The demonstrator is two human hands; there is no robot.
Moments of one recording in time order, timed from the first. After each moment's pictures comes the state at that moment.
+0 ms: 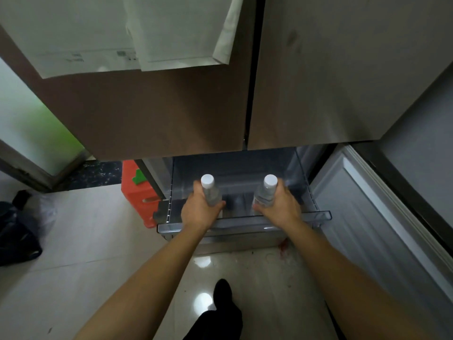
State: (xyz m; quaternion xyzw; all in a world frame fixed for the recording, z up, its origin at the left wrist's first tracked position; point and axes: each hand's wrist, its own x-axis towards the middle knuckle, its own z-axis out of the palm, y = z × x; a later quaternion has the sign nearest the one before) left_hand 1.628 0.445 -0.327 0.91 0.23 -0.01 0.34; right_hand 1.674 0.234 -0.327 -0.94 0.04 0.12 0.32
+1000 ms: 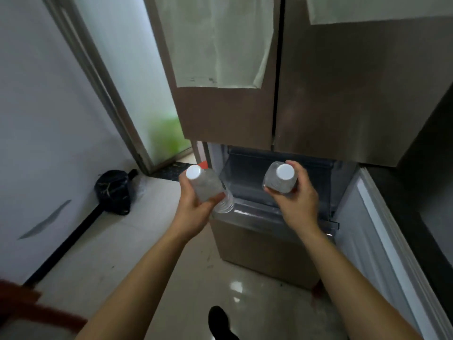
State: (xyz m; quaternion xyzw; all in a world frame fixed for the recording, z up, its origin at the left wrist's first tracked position) left_hand 1.428 0.378 -0.192 0.79 0.23 0.25 0.51; right_hand 1.577 0.188 -0.224 -0.76 -0.21 -0.04 0.62
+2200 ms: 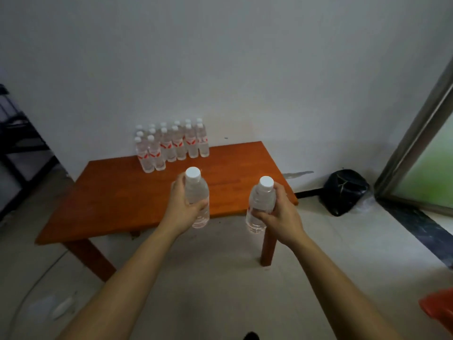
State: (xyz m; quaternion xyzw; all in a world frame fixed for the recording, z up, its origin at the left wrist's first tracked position) left_hand 0.564 0.676 -0.184 0.55 0.64 0.46 0.27; right_hand 0.818 0.703 -0.223 -0.55 -0.68 0.31 0.39
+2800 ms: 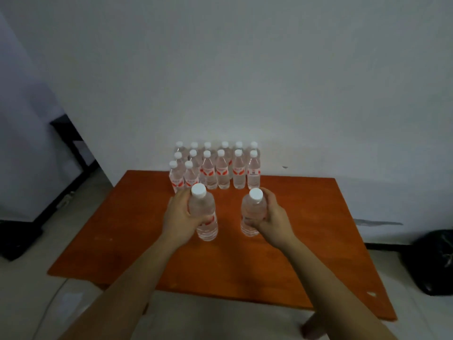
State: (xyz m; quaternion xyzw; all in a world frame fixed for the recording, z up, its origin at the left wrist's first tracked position) left_hand 0.406 0.945 -0.198 0.50 0.74 0.43 0.13; right_hand 0.620 1.054 -0.237 -0.44 -0.74 0.41 0.30
